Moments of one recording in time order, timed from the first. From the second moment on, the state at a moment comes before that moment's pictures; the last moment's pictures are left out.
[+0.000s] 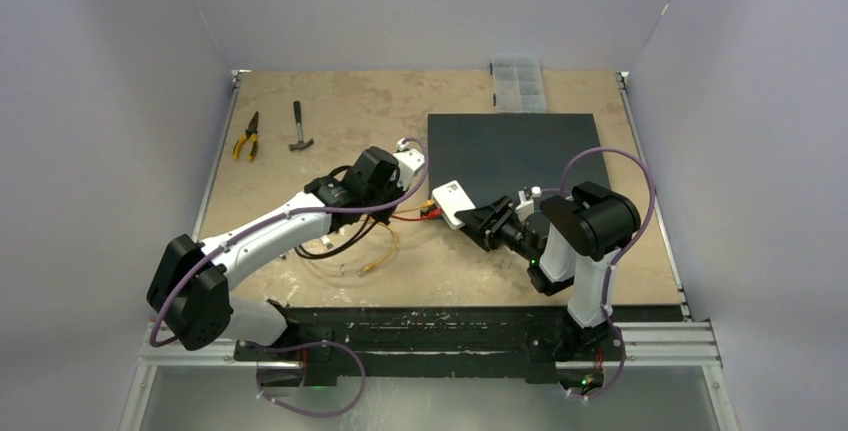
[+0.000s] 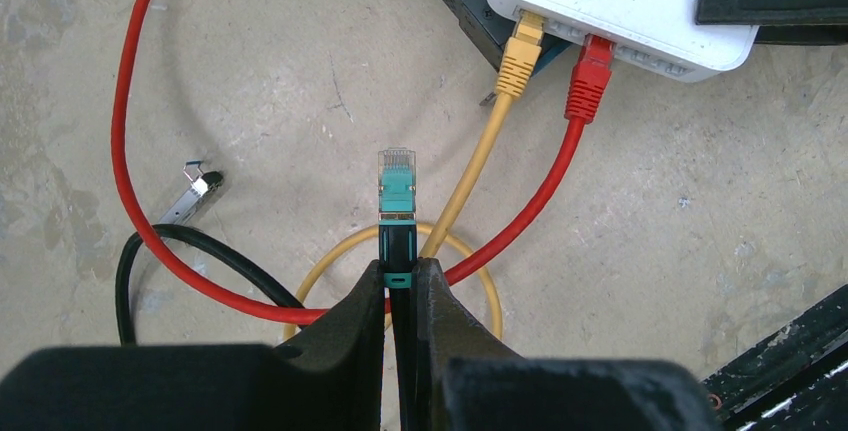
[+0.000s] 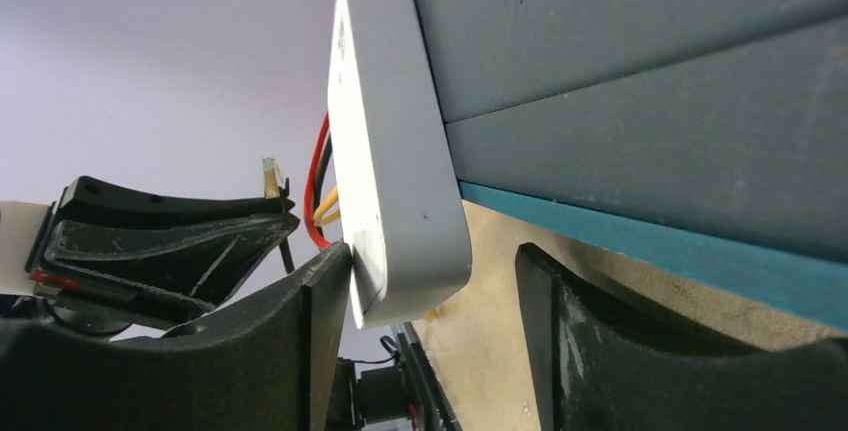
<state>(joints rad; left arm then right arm) -0.72 1.37 0.99 -0.46 -0.09 0.01 0.43 1.97 0.16 1.55 -0.34 1.42</state>
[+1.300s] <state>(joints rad) -0.83 1.25 1.08 -0.50 -0.07 0.07 0.44 1.36 0.25 1.31 -0.36 1.55</state>
